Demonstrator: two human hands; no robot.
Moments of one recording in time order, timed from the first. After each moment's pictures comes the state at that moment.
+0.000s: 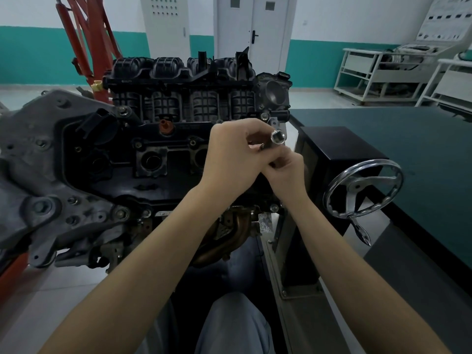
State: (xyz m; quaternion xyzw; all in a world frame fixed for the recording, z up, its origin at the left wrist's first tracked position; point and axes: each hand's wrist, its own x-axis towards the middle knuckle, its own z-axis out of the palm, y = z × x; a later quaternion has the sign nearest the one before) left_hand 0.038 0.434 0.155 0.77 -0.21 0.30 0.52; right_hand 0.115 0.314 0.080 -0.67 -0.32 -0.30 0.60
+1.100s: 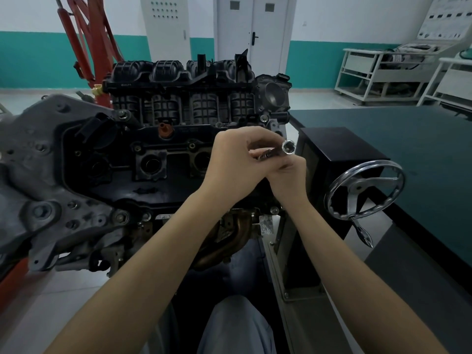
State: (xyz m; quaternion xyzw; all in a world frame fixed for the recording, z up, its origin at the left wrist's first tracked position) left_hand 0.039 0.433 0.152 0.78 -0.24 0.27 0.51; right_hand 0.121 0.312 0.074 -0.66 -0.29 -0.30 0.62
